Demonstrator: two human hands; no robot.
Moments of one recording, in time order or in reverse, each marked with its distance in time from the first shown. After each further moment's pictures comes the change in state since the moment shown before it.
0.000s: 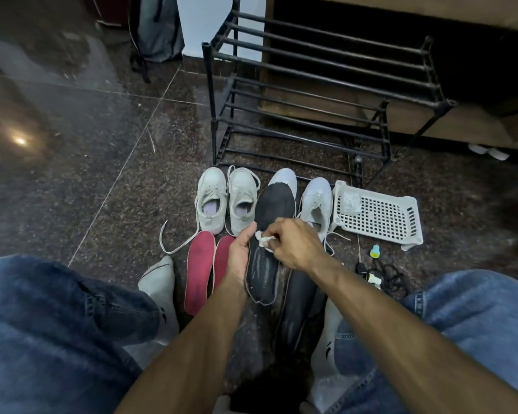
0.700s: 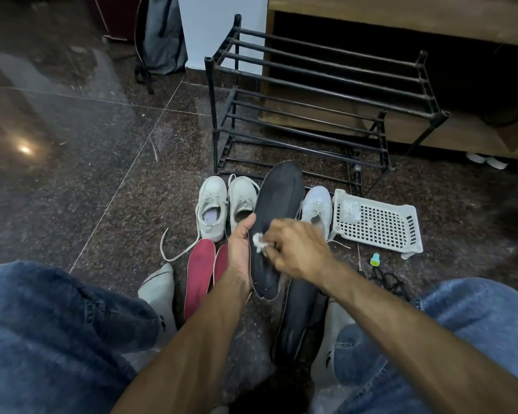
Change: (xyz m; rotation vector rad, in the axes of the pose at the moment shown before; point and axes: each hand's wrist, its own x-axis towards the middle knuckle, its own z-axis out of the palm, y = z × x) left_hand 0.000 0.014 0.021 -0.026 -0.041 0.092; right_hand -0.020 -0.020 -0.035 -0.210 0.054 -0.231
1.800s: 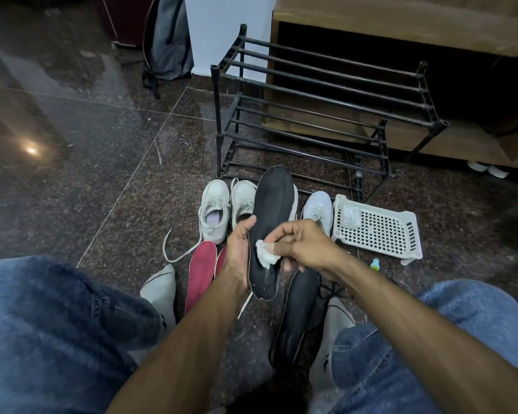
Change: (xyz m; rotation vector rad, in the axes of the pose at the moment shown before) left_hand -0.010 0.005 0.010 0.121 -0.055 -0.012; right_hand -0.001 0.014 -0.005 0.969 -0.182 0.388
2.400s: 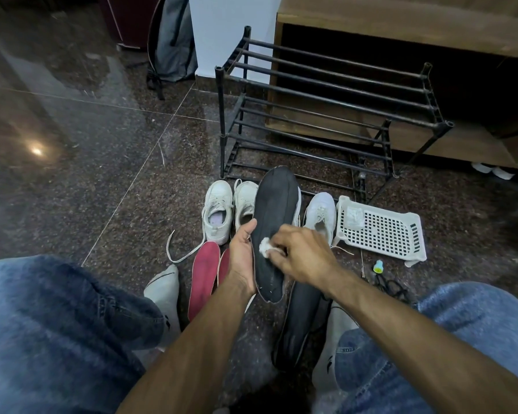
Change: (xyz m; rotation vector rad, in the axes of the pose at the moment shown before) left_hand -0.001 -0.004 -0.006 -0.049 0.109 0.033; right_hand -0.001 0.002 0.013 -0.955 0.150 -0.333
